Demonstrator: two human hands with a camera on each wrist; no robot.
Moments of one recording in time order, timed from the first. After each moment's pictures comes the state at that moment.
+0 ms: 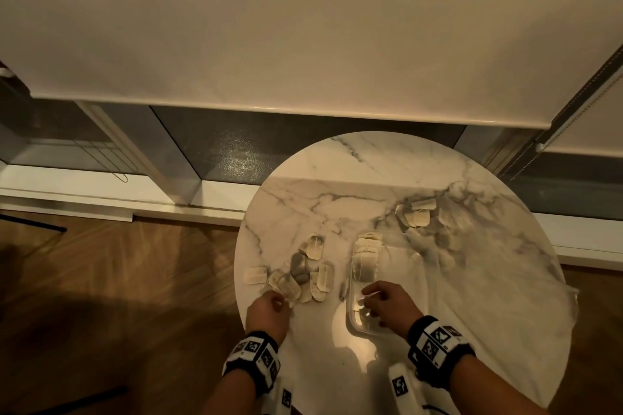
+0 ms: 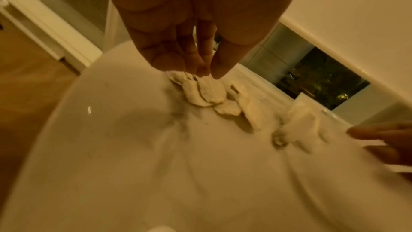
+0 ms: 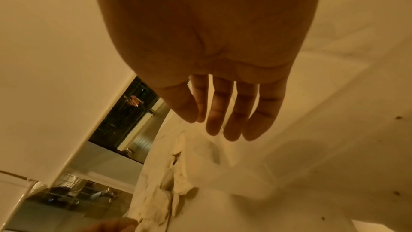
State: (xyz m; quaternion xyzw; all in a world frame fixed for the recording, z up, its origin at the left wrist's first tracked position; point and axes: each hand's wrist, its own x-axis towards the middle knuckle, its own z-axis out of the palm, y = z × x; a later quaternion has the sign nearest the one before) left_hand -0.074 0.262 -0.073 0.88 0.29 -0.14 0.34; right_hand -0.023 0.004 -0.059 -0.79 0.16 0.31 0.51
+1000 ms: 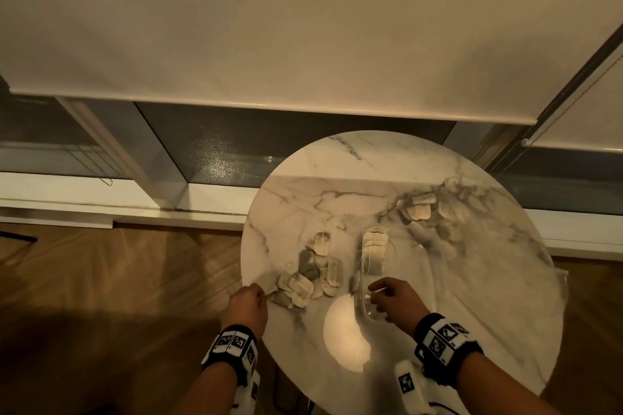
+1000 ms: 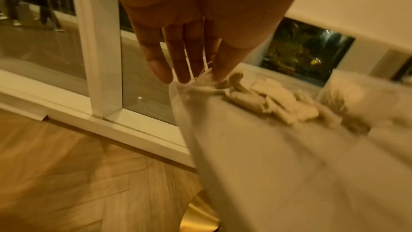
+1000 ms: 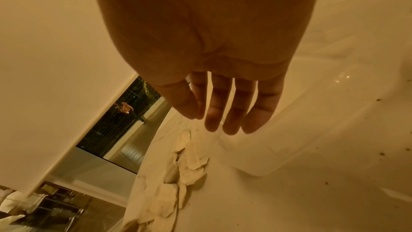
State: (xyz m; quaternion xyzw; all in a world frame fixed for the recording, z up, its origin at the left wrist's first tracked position) left_hand -0.071 0.343 -0.091 0.95 0.17 -0.14 0.21; right_hand -0.044 0.031 -0.046 -0.83 0.17 0.26 0.47
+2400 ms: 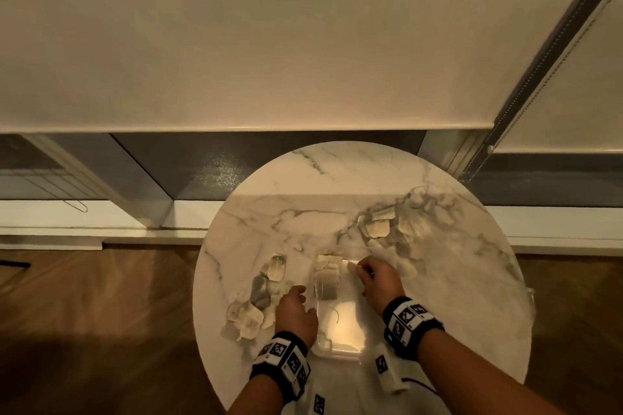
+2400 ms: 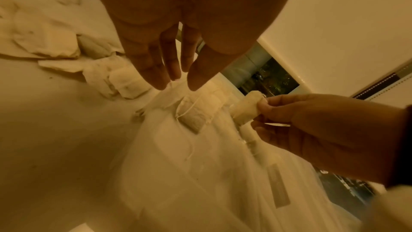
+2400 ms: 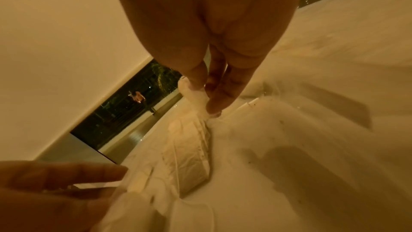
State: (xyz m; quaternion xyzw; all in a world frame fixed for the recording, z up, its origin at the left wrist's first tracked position) left_hand -0.019 0.131 -0.053 0.86 0.24 -0.16 0.42; right_hand 0.043 -0.054 -0.062 -0.88 0.08 0.13 0.45
